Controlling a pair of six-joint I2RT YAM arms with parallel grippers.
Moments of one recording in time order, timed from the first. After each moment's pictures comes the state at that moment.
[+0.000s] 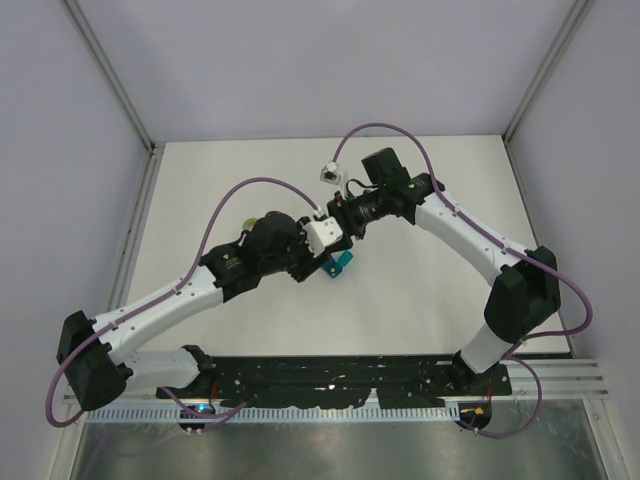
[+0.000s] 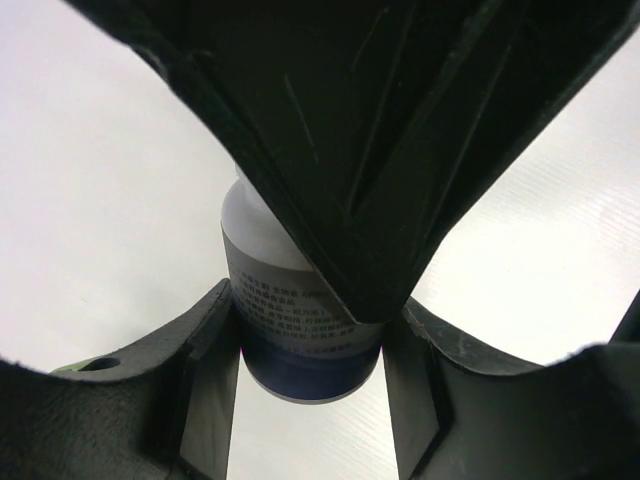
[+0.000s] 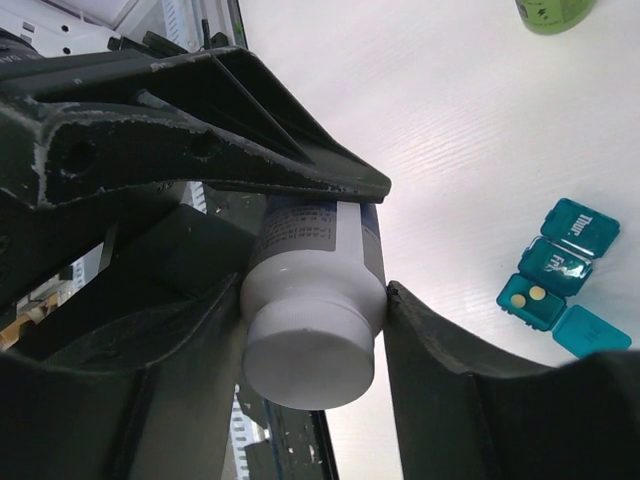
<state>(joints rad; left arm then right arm) -0.86 1.19 0.99 -0.37 0.03 0.28 0.57 1.63 1.44 -0.67 -0.91 -0.07</state>
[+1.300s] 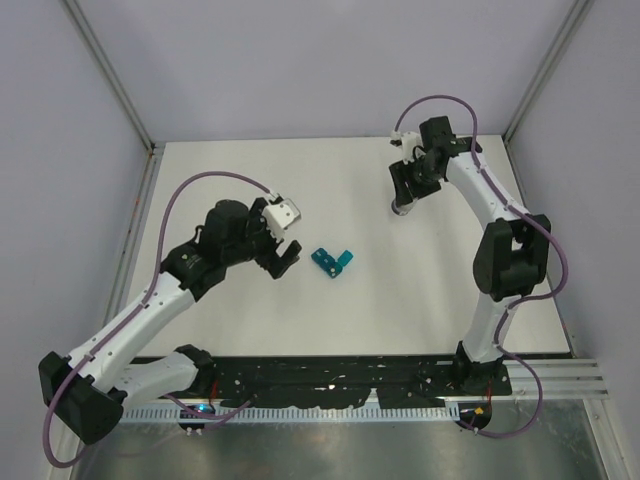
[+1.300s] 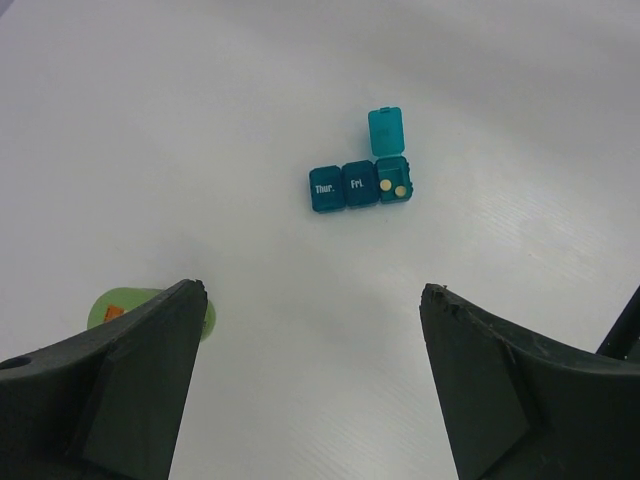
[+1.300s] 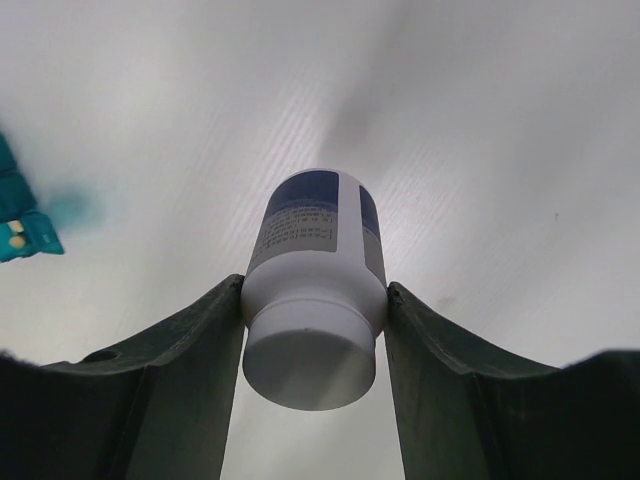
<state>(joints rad) -0.61 1.04 0.96 -0.44 0.21 0.28 0.19 1.86 1.70 -0.90 -0.25 -0.26</state>
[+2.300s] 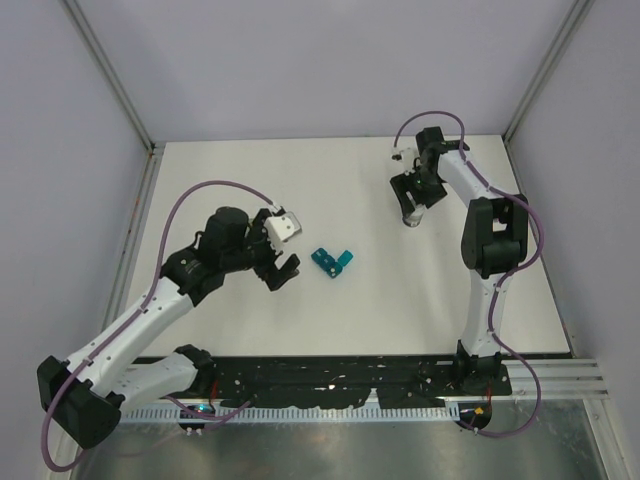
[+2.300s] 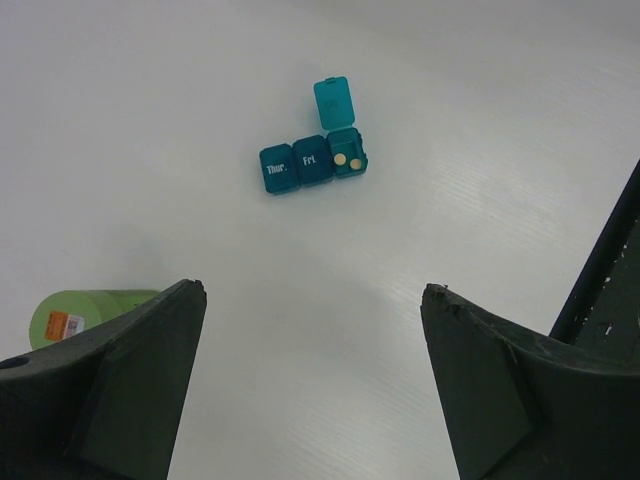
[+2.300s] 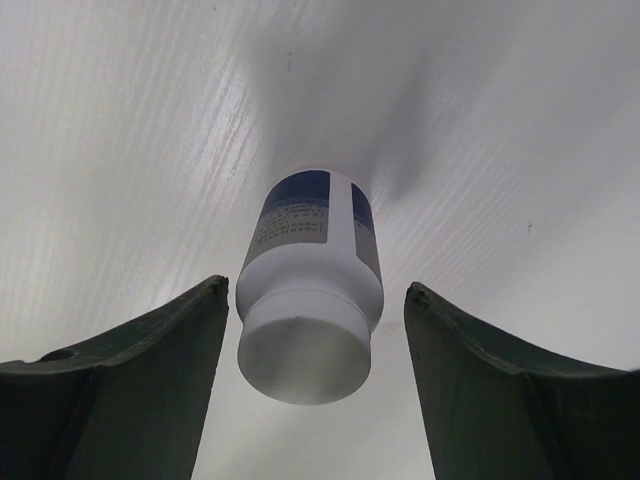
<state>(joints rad) -0.60 0.99 0.91 -0.48 0.31 0.32 0.13 2.12 1.80 -0.94 -0.12 -0.33</state>
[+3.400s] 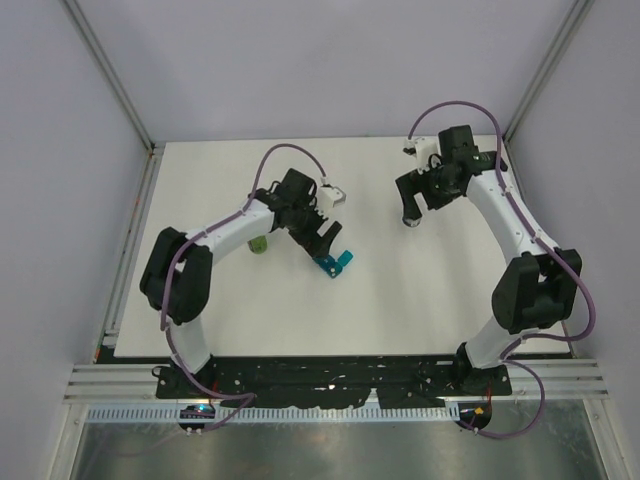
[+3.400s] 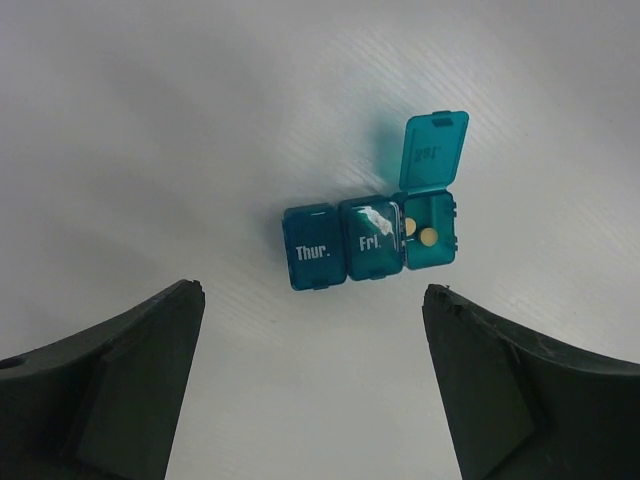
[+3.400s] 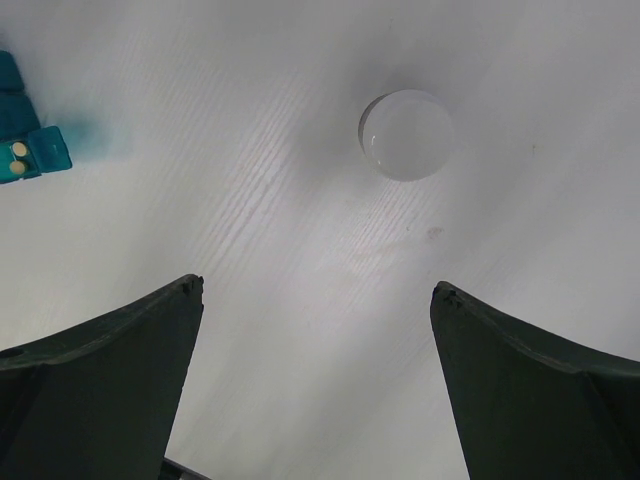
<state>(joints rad) -0.59 1.80 1.35 -0.55 0.32 0.24 0.14 1.66 1.53 -0.91 -0.22 -0.34</state>
